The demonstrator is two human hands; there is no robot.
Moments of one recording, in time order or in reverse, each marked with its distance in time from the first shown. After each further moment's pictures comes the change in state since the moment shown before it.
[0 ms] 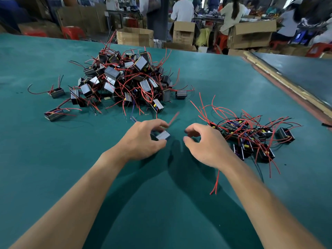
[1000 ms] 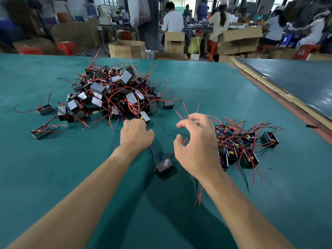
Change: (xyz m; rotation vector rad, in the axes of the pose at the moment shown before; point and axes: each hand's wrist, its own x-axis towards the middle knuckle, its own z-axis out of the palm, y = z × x) left_hand 0.059 0.013 0.022 0.306 0.143 -0.385; right_hand -0.007 -0.010 -0.007 0.047 0.515 -0.174
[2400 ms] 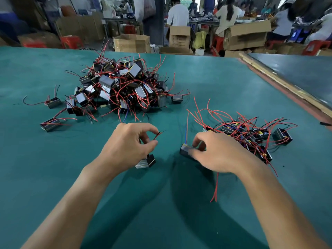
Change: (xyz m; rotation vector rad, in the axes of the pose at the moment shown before) left_hand -0.060 -0.044 -0.043 -0.336 0.000 0.401; right_hand 0.009 0.015 -0.028 -0.354 -0.729 0.123
